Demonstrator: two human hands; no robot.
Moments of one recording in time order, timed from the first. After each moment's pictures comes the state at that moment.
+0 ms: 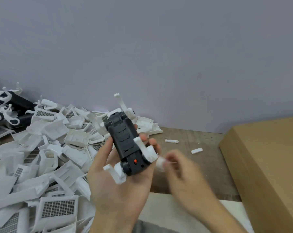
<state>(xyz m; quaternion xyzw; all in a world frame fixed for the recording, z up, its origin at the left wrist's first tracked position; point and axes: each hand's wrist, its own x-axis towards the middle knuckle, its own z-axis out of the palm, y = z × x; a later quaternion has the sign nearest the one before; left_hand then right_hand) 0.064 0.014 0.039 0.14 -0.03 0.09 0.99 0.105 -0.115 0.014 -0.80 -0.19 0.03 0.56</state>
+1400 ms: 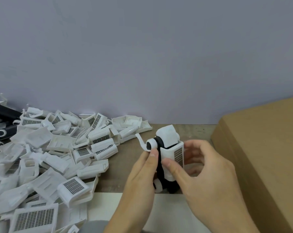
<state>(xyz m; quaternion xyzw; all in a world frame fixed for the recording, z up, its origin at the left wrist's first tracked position) 0.087 -0.032 -0.002 0.62 0.02 0.03 0.78 0.094 -0.168 0.026 -0.83 -0.08 -0.16 0.53</state>
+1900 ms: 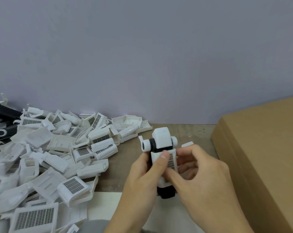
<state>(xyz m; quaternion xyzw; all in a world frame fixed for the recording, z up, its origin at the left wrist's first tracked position) 0.086 -0.034 0.003 0.64 -0.02 0.05 0.77 0.092 -0.165 0.022 -0.83 -0.12 -0.14 0.53</state>
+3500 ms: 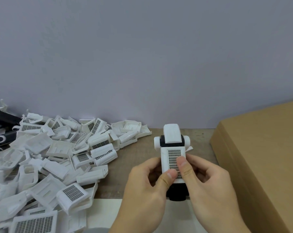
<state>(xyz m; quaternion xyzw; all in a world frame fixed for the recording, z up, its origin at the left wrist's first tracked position) 0.079 -0.039 0.016 0.73 -0.04 0.08 0.68 0.094 -0.166 0.018 -0.66 -0.05 -0.06 0.75</state>
